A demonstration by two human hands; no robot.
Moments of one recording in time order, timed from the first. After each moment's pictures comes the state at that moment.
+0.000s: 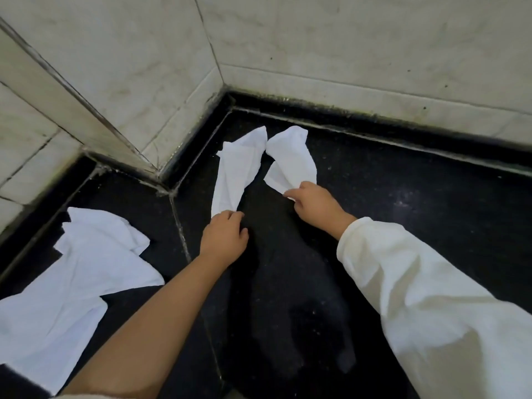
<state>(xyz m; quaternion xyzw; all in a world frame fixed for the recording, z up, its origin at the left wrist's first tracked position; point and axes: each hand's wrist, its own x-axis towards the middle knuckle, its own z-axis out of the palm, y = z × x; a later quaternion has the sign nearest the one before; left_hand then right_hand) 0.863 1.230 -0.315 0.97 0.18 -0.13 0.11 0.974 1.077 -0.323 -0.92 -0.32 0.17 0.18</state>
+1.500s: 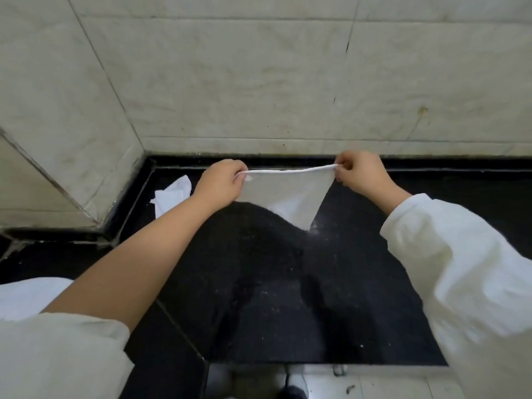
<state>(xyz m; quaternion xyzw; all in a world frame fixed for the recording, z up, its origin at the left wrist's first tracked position) 0.869 1.144 -0.156 0.96 -0.15 0.08 0.21 0.849 0.899 -0.132 -0.96 0.04 -0.05 0.26</state>
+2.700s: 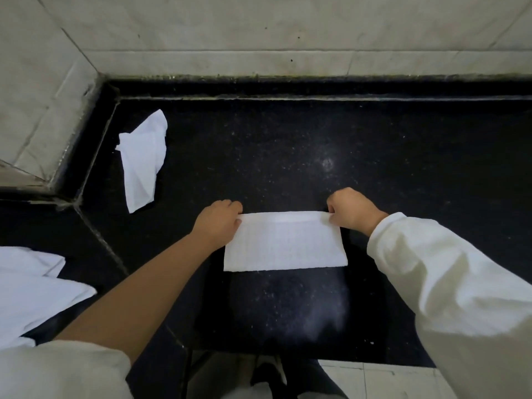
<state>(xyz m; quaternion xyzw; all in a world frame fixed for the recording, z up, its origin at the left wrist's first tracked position) 0.864 1.131 -0.335 0.98 -0.09 -0.19 0.05 0.876 0.886 -0.317 -0.95 -0.04 0.29 0.07</state>
